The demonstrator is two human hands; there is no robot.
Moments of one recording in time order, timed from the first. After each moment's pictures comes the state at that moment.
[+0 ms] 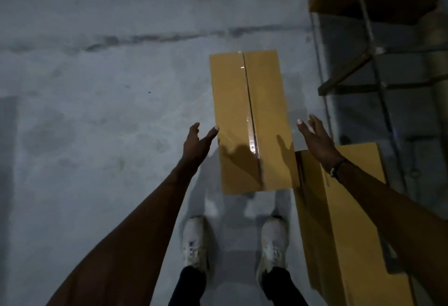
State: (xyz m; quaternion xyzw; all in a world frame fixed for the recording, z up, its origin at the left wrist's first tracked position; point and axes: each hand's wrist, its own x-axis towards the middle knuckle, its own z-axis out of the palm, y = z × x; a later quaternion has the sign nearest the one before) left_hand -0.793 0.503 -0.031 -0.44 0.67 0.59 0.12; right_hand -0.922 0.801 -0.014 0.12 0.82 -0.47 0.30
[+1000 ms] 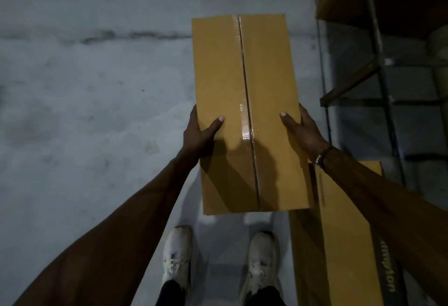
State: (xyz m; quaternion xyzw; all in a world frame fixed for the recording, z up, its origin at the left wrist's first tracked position) left_hand -0.844 0.522 -0.064 -0.38 0.69 0.61 0.03; right_hand -0.984 0.779 -0.053 0.01 0.81 -0.49 0.31
